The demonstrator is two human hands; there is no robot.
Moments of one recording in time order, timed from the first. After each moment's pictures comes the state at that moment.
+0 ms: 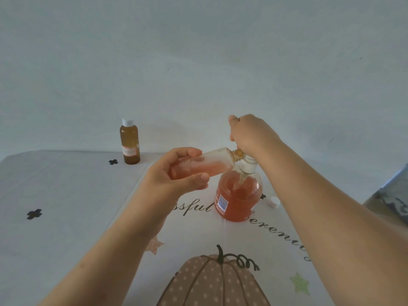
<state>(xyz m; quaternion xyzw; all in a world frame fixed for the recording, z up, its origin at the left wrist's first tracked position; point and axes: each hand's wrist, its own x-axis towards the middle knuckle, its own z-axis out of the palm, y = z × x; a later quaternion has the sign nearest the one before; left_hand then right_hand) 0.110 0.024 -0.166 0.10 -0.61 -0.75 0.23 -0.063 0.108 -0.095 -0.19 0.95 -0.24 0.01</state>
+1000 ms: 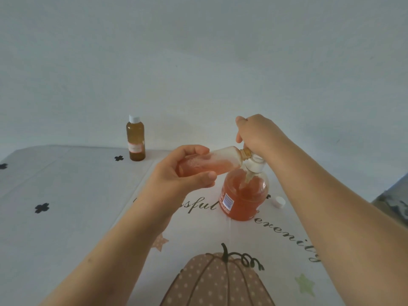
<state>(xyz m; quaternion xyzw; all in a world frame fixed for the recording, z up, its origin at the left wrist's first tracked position) 0.110 0.023 -0.167 0.09 -0.60 -0.76 0.23 -0.061 0.108 -0.094 -0.19 0.95 -0.24 0.03</state>
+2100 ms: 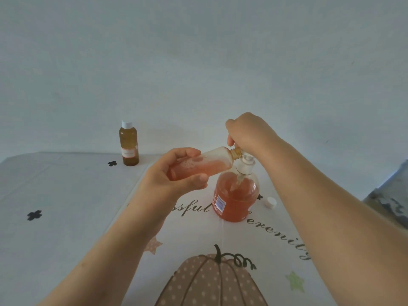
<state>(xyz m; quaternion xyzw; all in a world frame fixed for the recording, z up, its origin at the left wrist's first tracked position) 0.112 0.027 -0.163 0.11 -0.62 -0.75 0.23 -0.058 0.113 -0.083 -0.22 0.94 -0.25 0.03</state>
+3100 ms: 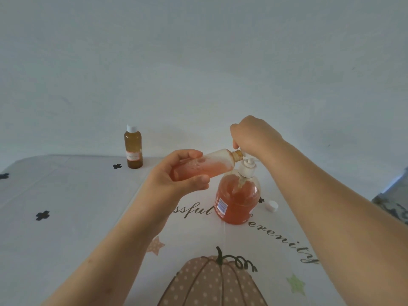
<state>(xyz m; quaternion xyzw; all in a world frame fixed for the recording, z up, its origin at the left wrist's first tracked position) 0.112 0.026 -0.161 0.08 -0.61 -0.75 0.24 -0.053 0.114 -0.073 -0.19 0.96 -0.19 0.03</state>
